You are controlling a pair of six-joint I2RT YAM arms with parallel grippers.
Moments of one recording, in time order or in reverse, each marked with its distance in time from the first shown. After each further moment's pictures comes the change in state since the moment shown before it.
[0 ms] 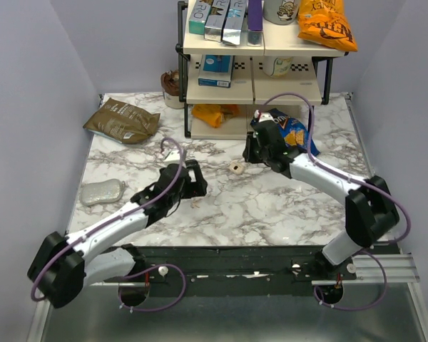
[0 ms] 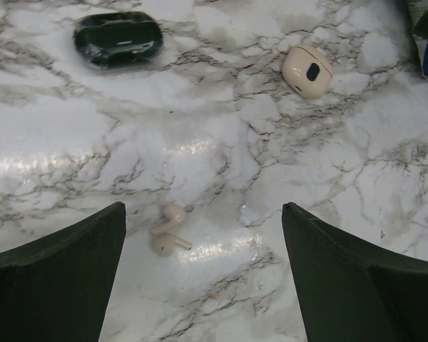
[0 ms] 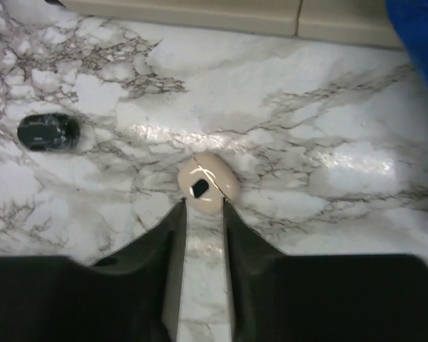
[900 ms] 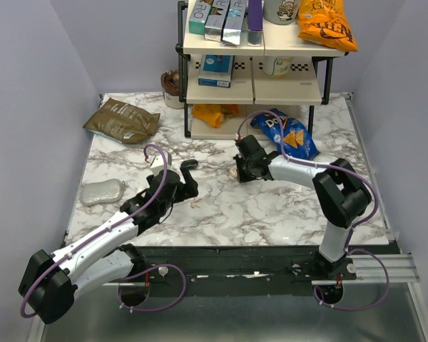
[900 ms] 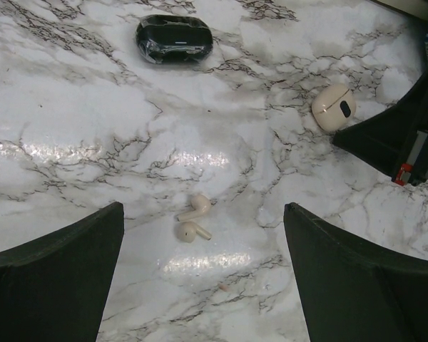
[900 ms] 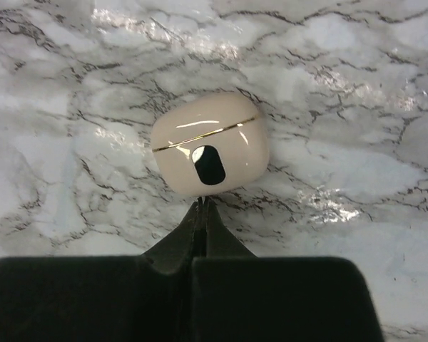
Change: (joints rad) left arm 0.000 -0.107 -0.010 -0.121 -0.095 -0.097; right arm 0.054 0.196 -0.024 -0.076 -0.080 -0.038
